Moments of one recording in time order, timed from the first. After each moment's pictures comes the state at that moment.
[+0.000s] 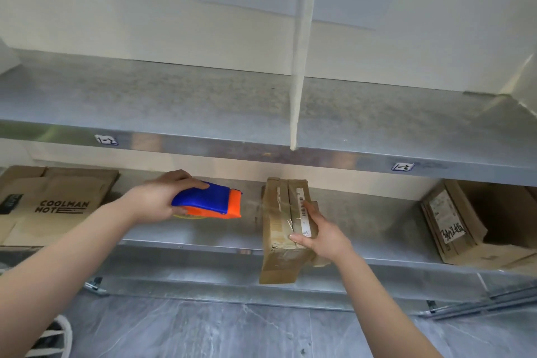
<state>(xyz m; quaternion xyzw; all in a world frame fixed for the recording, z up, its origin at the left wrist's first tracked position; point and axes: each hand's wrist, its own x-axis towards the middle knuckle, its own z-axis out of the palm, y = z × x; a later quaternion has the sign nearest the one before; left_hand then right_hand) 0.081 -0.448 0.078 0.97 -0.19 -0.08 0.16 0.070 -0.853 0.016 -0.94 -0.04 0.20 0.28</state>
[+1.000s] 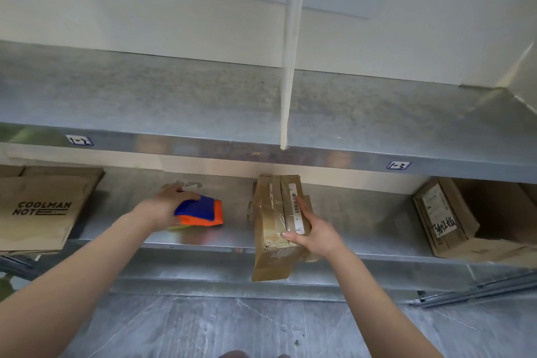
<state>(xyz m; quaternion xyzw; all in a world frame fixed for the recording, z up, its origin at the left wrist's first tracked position) 0.099 -0.474 0.021 0.98 -0.11 -0.16 0.10 0.071 -0.852 0.017 -0.91 -0.01 0.23 0.34</state>
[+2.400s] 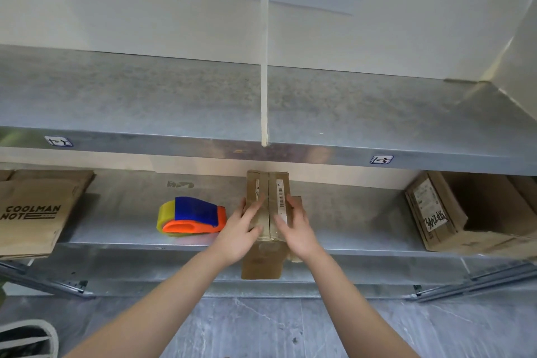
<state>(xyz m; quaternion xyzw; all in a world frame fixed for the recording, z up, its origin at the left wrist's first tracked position) 0.048 -0.651 0.016 0.88 -0.04 -0.16 0.44 0.061 -0.823 0.011 -0.87 0.05 0.15 0.47</state>
